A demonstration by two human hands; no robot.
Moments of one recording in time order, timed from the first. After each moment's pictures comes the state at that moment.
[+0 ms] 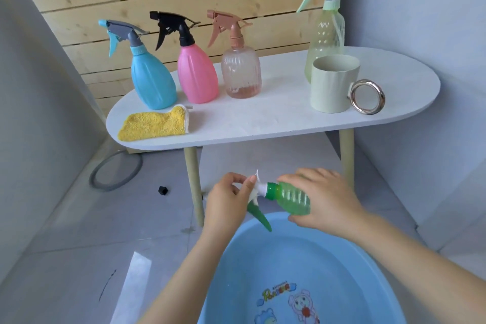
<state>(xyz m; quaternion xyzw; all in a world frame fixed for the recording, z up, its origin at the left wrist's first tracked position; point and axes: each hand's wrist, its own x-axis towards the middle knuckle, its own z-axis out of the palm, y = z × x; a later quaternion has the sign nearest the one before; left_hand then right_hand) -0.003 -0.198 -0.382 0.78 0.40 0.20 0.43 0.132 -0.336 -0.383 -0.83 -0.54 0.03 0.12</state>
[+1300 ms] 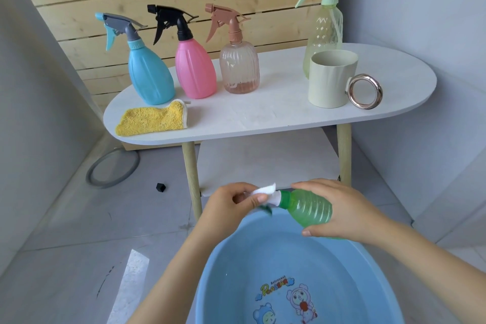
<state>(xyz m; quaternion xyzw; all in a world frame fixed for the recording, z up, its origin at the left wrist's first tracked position) -0.021 -0.195 -0.392 0.83 0.28 0.13 0.47 0.145 -0.371 -0.403 -0.79 -0.55 0.13 0.23</state>
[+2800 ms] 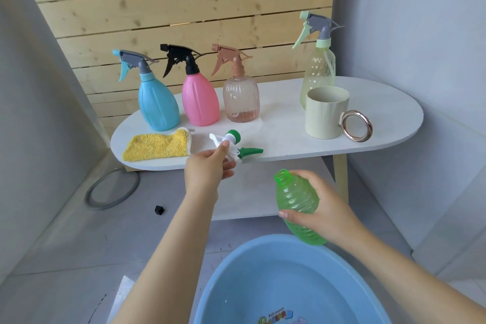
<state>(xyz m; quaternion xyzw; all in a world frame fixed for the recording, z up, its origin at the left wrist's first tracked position) 0.029 -0.156 -0.311 0.58 0.41 0.35 0.61 0.136 -0.338 -0.376 -0.76 -0.42 0.14 0.48</state>
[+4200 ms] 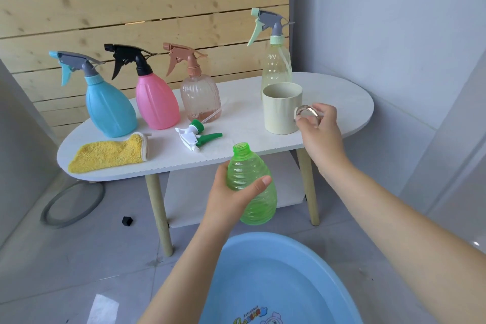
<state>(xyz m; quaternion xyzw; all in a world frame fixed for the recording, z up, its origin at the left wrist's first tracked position) 0.051 -0.239 -0.349 0.69 0.27 0.21 0.64 0.214 -0.331 -0.308 -0.77 -0.18 0.01 0.62</state>
